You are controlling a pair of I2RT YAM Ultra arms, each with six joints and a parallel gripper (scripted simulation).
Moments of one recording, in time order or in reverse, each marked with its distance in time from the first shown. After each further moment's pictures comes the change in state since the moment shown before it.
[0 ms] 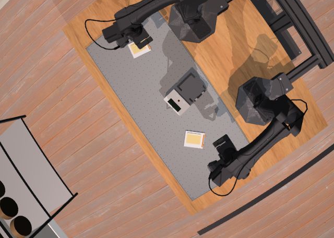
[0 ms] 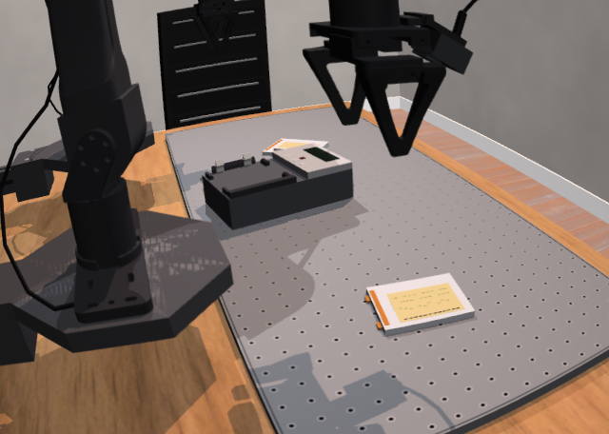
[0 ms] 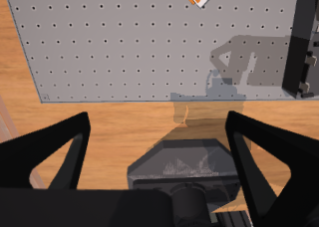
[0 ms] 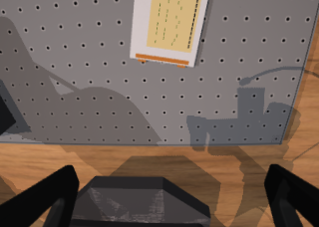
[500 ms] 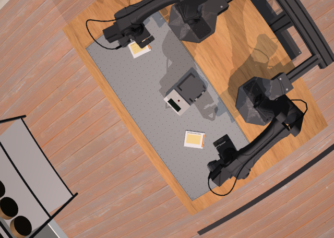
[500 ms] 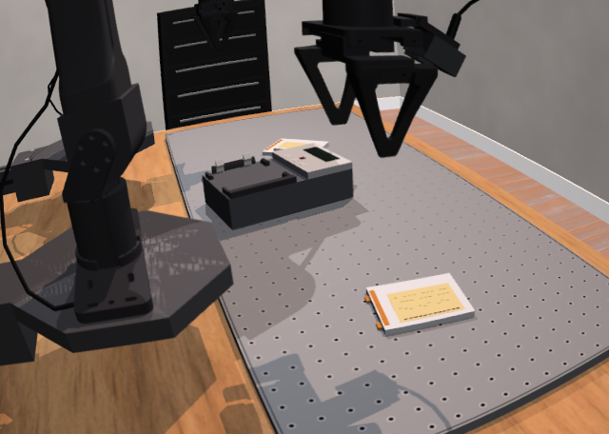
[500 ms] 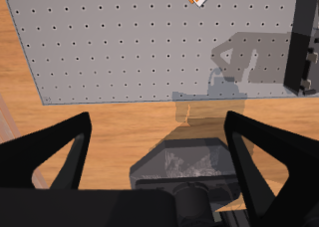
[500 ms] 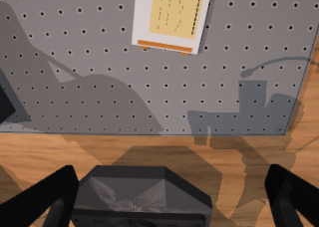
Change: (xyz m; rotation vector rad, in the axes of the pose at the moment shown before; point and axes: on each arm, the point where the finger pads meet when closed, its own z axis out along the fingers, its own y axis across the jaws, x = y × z) left arm 0.000 0.000 0.000 0.000 0.001 0.022; right arm 0.009 0.002 0.000 -0.009 0.037 -0.005
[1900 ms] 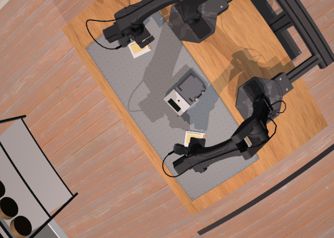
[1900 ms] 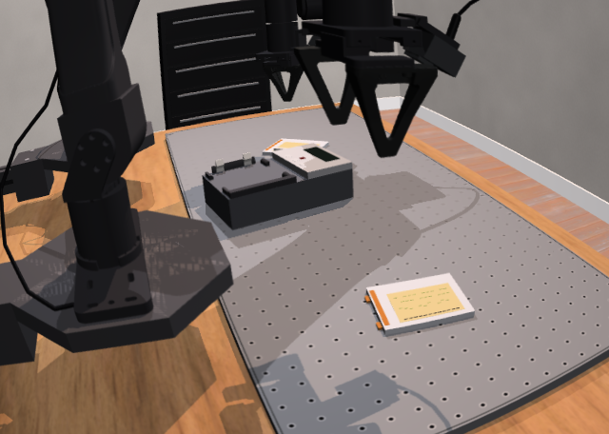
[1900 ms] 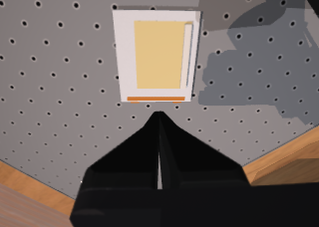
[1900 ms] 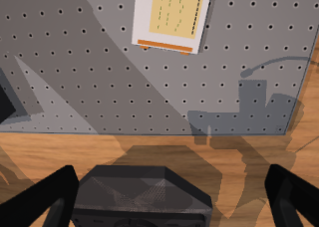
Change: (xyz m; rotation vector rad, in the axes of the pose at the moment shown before) left arm -0.110 -0.059 0.116 -0.001 0.023 0.704; right arm 0.000 0.000 0.000 0.000 0.001 0.000
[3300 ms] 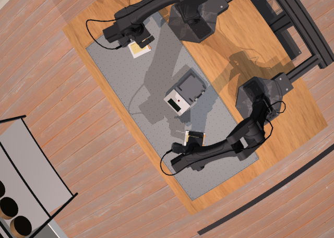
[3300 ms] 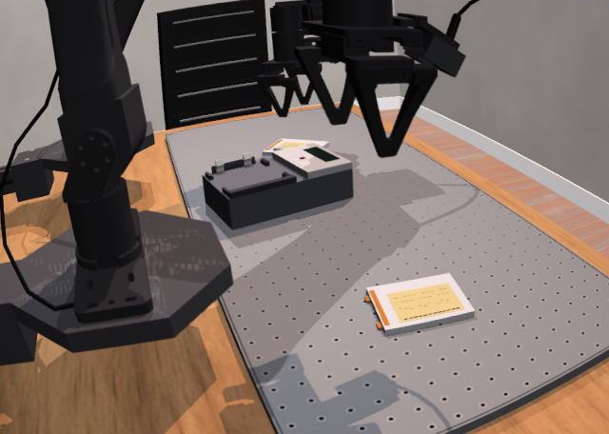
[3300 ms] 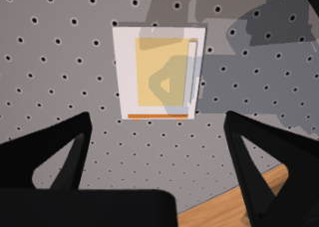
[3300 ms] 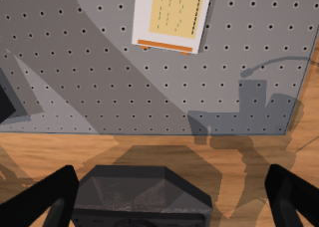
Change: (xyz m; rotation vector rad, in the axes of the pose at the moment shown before) left arm -0.011 0.001 0.018 -0.005 -0.008 0.002; right arm 0.000 0.000 0.000 0.000 0.000 0.000
